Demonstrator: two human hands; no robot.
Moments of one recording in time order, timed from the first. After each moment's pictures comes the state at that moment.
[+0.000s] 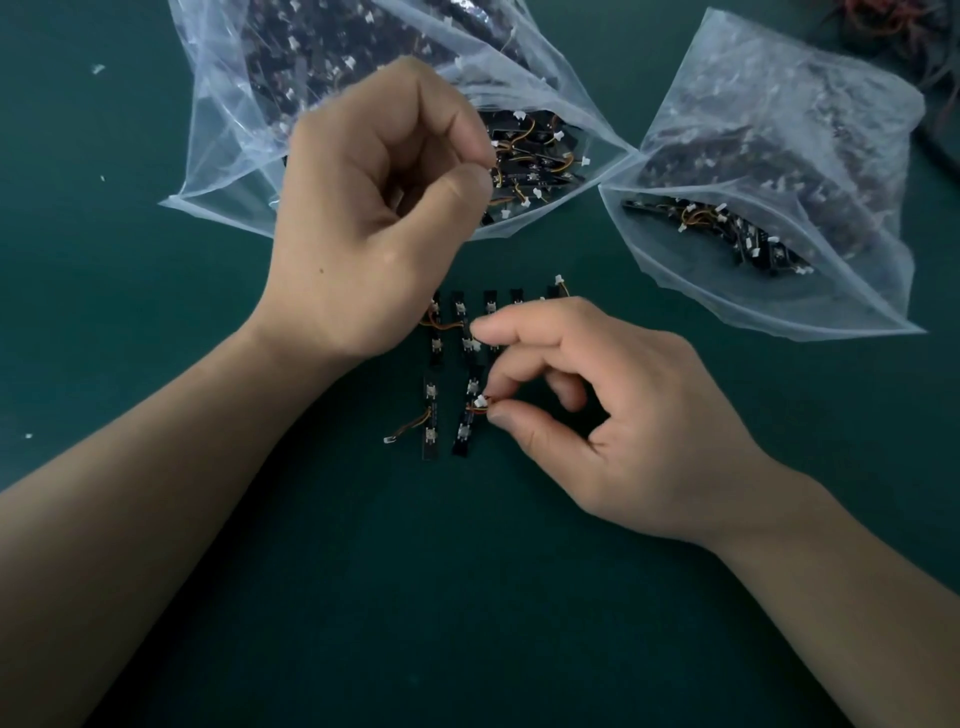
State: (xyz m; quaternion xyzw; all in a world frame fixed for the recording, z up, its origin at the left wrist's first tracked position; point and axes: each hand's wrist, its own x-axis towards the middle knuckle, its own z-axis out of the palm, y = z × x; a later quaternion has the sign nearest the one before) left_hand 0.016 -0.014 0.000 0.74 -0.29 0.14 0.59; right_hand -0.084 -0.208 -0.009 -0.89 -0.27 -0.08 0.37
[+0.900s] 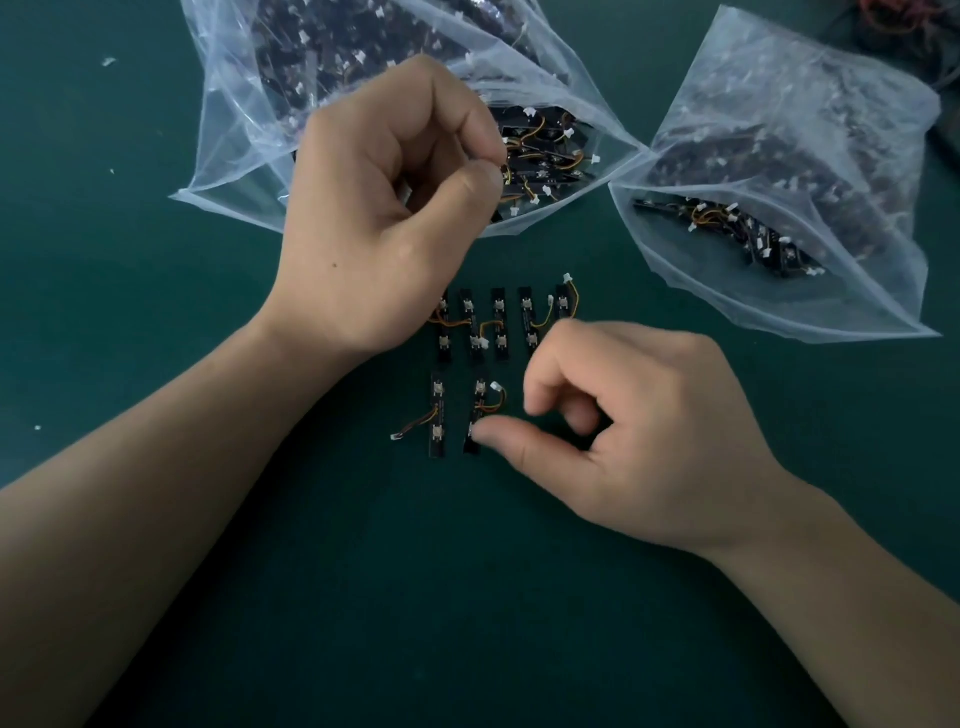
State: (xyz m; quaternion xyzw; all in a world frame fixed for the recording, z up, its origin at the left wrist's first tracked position) left_hand 0.015 -0.014 0.002 0.75 -0.27 0.14 0.59; right_hand -0.089 -0.198 0.001 -0.91 -0.24 -0.13 0.30
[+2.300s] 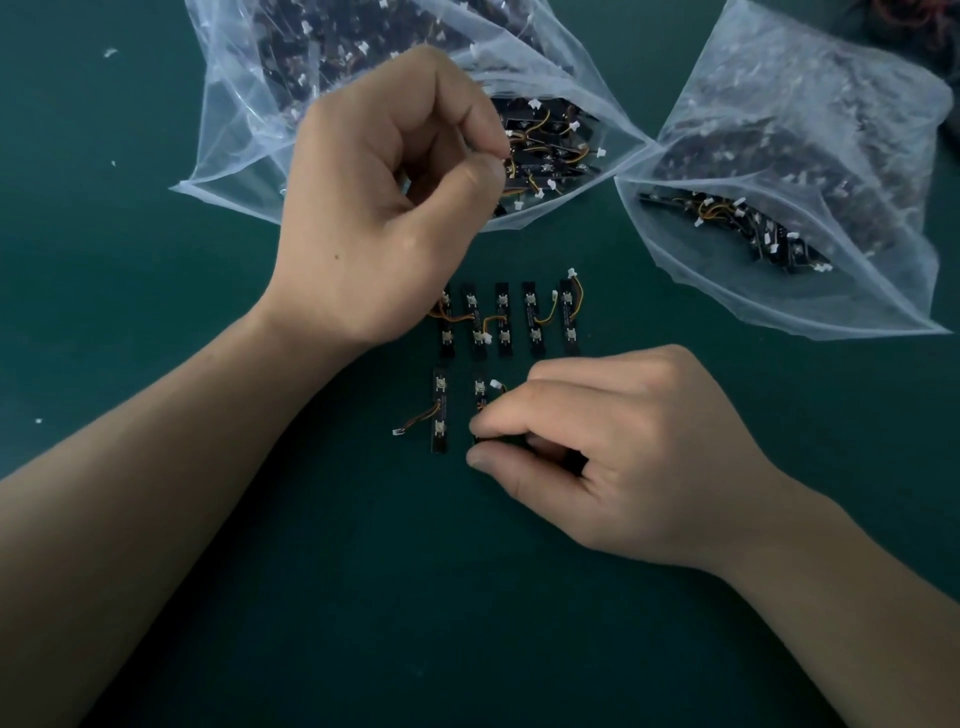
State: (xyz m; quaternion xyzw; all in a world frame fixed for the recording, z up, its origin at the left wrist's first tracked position) left_hand 0.016 -0.012 0.001 0.78 -0.26 0.16 0.55; right_hand -0.092 -0.197 -0.003 -0.91 -0.31 -0.09 0.26
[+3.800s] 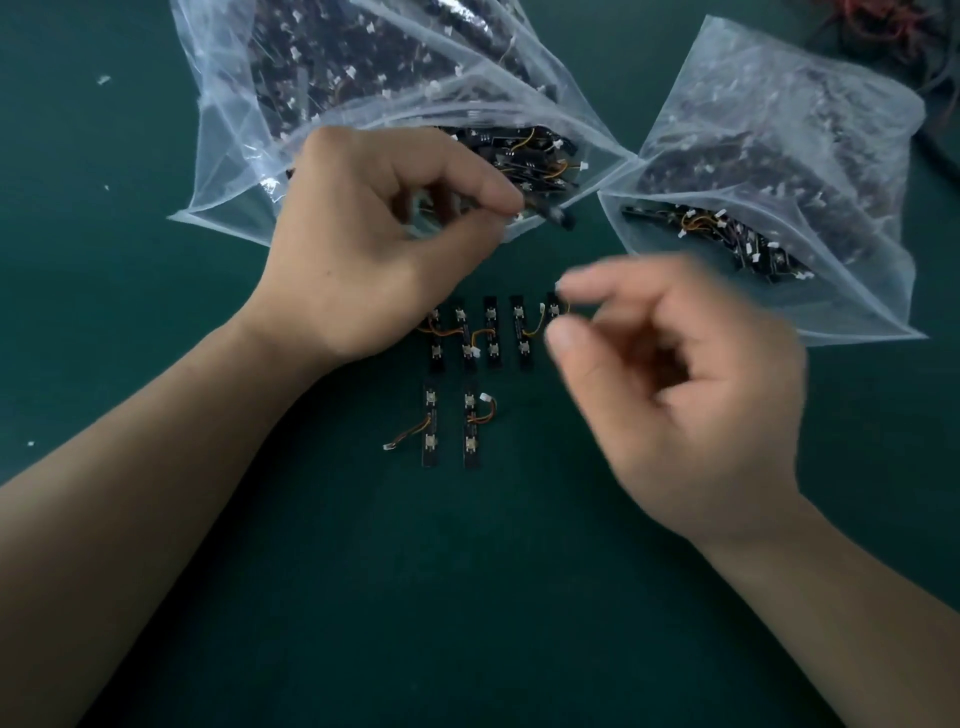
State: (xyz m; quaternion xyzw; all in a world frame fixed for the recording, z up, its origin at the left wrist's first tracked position) left_hand 0.013 -0.008 0.006 0.81 -0.26 0.10 0.51; right_hand -0.085 -0.203 -0.001 -0.85 -0.15 -0.24 0.45
